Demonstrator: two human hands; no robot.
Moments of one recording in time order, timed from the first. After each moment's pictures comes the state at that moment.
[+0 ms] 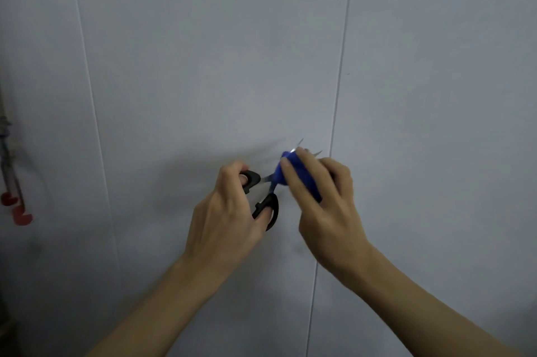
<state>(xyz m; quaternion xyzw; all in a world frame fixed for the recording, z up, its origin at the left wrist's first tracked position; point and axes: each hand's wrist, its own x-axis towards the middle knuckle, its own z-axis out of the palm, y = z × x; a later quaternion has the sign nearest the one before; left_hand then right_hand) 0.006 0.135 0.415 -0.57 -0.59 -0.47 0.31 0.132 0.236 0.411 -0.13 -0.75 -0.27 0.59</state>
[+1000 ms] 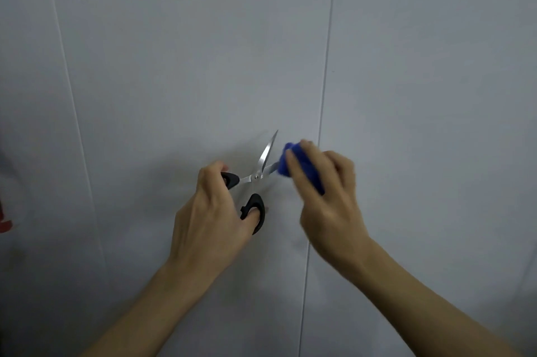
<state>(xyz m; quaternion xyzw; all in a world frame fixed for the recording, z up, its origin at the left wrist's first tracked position) 0.009 0.134 0.416 -0.53 -0.65 -0.47 0.28 0.143 0.248 0.415 -0.13 -0.73 -0.29 0.60</state>
